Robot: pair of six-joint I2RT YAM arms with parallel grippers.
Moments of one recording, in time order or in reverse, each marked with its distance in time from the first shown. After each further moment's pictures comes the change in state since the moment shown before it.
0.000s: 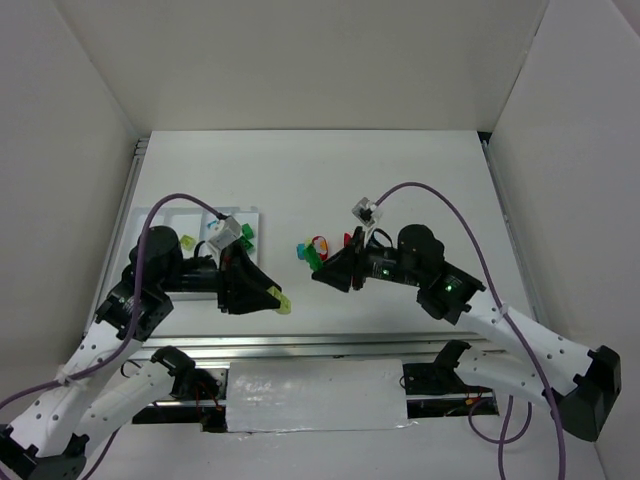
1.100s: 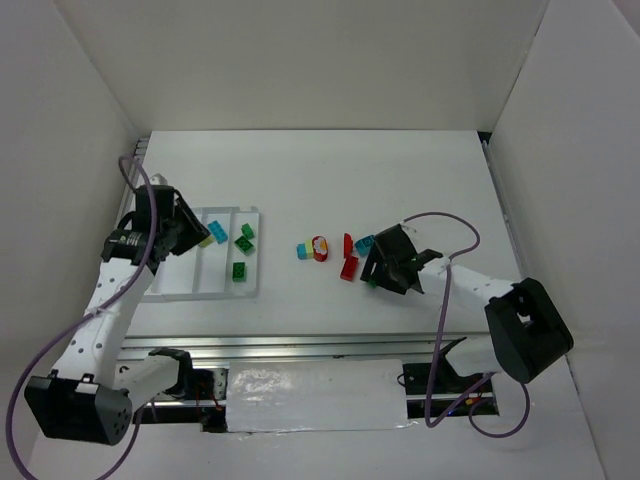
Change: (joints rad) left arm 0.375 0.341 0.217 -0.493 -1.063 -0.236; right arm -0.285 0.446 -0.103 -0.371 0.636 0.333
